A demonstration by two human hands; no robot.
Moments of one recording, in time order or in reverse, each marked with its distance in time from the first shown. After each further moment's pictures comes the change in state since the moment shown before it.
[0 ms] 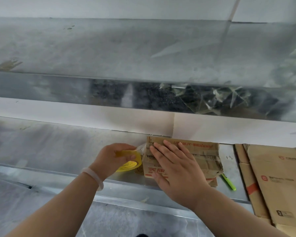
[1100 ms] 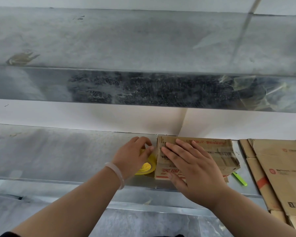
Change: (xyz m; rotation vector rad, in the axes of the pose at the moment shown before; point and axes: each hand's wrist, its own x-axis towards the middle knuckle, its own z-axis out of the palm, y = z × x) left_hand 0.025 0.006 0.013 0.358 -0.128 0.200; right_hand 0.001 -0.004 0.006 -0.044 -0.015 0.071
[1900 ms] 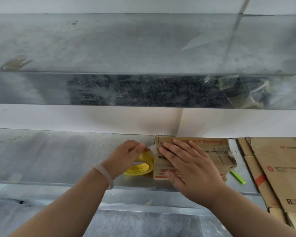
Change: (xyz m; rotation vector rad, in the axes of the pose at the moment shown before) left_hand -0.003 -0.007 -0.012 -0.370 -0.076 -0.057; right_hand -0.001 0.001 0.001 0.027 -0.011 0.010
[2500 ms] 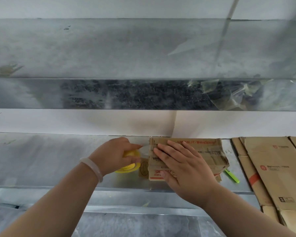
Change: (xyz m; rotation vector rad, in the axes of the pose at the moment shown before) left_hand 0.005 0.010 -0.033 0.616 -0.172 0.193; right_hand 0.001 0.000 -0.002 -0.002 -0.014 0.005
